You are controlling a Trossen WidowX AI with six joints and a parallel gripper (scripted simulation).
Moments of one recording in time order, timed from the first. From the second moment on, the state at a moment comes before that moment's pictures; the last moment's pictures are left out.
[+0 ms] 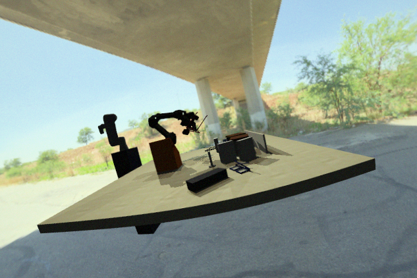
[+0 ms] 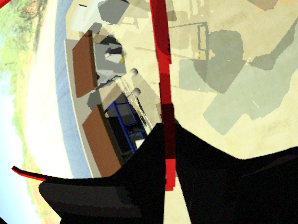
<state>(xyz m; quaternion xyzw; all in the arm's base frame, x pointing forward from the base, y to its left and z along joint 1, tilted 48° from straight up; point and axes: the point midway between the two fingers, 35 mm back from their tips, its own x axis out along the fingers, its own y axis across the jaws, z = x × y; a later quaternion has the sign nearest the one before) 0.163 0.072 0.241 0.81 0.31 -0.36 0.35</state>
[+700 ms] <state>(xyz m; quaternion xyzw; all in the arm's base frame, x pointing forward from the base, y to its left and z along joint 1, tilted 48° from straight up) 0.134 0.071 0.247 0.86 0.28 -0.34 0.25</state>
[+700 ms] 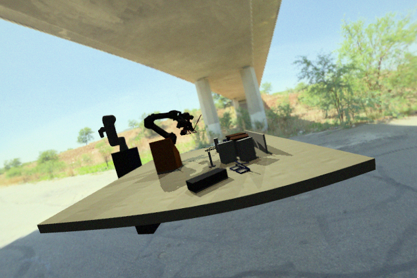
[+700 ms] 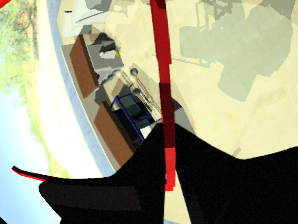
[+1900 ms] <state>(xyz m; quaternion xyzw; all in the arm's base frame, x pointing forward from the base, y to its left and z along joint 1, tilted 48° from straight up) 0.176 0.080 0.202 0.75 0.38 -0.41 0.34</state>
